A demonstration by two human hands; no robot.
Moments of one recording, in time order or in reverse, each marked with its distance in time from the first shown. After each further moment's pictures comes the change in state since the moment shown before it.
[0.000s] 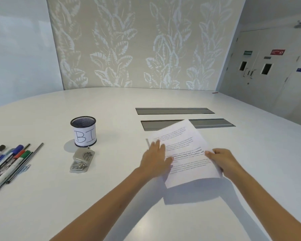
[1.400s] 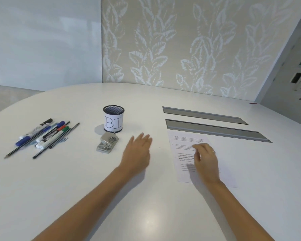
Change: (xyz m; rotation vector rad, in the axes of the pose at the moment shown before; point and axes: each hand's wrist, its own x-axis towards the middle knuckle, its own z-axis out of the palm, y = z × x) left_hand -0.064 -0.082 -0.018 0.288 0.366 -0.090; right_hand -0.025 -0.004 0.108 -0.463 0.196 -0.925
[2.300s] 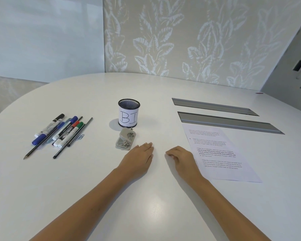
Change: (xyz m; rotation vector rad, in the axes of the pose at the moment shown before) left_hand -0.033 -0.072 0.007 -0.166 -0.243 0.046; right_hand -0.022 -0.107 0.065 0.192 -0.445 -0.025
